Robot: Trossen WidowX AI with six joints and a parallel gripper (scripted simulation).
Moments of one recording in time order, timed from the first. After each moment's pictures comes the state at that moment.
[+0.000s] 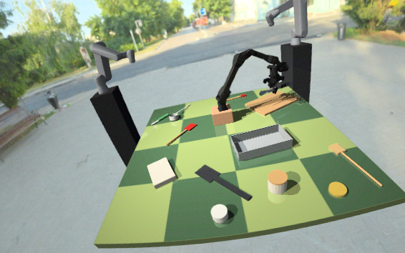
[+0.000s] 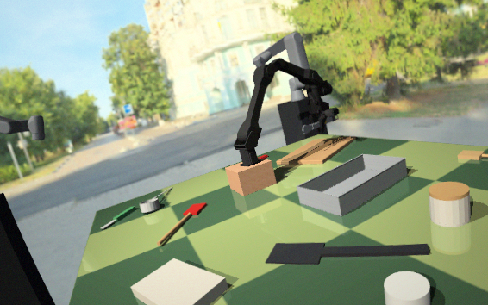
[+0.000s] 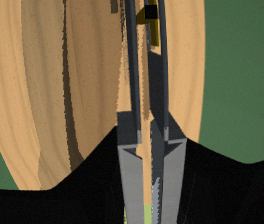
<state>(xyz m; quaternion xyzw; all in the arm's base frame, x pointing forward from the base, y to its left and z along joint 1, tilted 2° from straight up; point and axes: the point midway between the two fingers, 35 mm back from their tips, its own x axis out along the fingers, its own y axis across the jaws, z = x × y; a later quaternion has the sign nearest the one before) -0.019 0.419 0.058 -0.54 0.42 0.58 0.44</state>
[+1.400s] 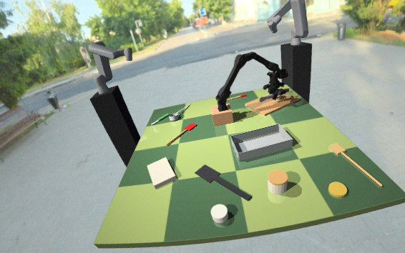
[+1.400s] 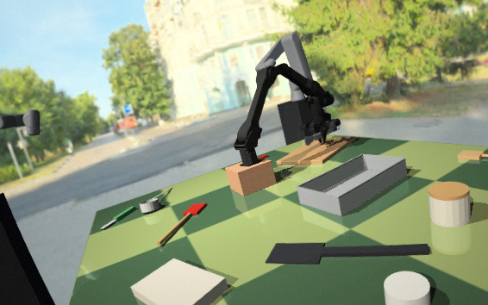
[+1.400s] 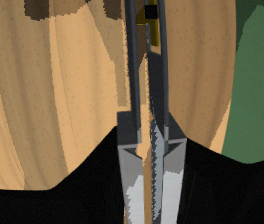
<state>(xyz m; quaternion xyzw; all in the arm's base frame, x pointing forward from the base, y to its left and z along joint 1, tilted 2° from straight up) -0.021 0.418 0.008 -0.54 0.42 0.58 0.43</state>
